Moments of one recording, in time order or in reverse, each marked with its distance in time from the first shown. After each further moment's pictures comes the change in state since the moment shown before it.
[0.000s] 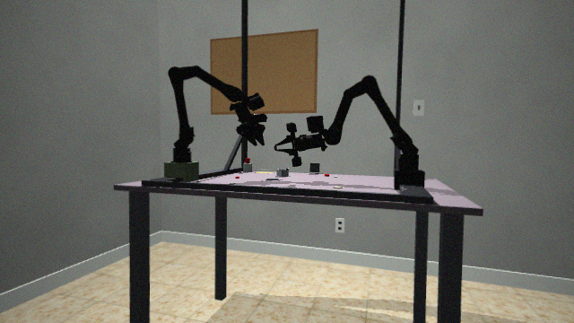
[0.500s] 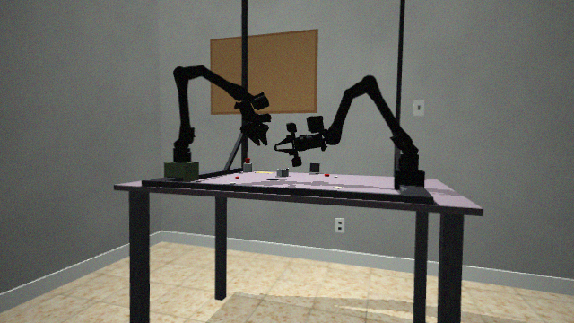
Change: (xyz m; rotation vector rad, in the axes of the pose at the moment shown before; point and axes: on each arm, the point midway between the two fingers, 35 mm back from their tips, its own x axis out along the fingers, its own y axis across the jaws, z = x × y) left arm 0.000 0.000 0.000 0.000 0.000 0.000; right arm 0.007 0.002 0.014 -0.005 0.045 -0.005
